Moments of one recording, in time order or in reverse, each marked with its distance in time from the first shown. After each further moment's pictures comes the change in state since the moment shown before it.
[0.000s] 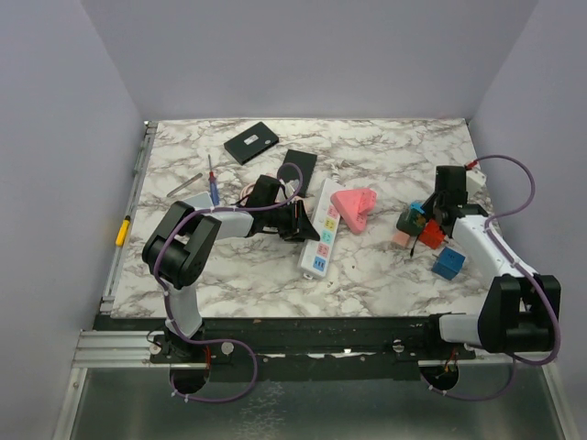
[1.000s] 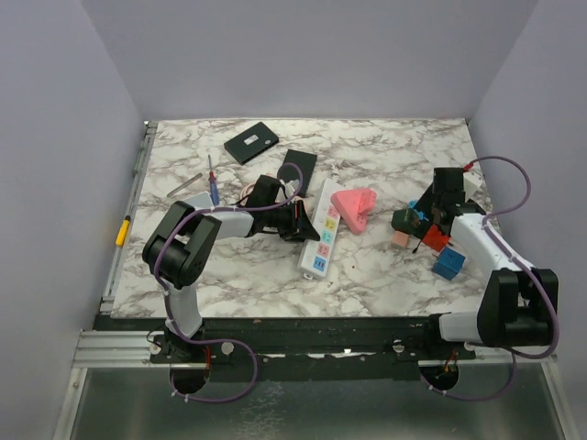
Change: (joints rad) left arm 0.000 0.002 0.001 0.001 0.003 0.000; right arm 0.000 0.051 -0.008 -0.005 0.006 -0.015
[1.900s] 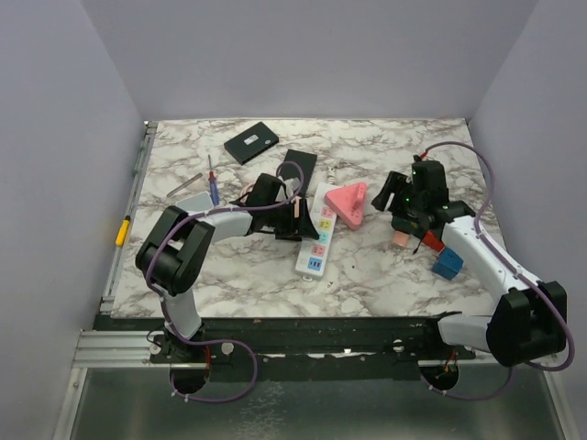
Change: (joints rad) left arm -0.011 -0.054 0.020 -0.131 -0.120 0.116; right arm 0.193 -0.114 0.062 -0.021 -0.431 -0.090
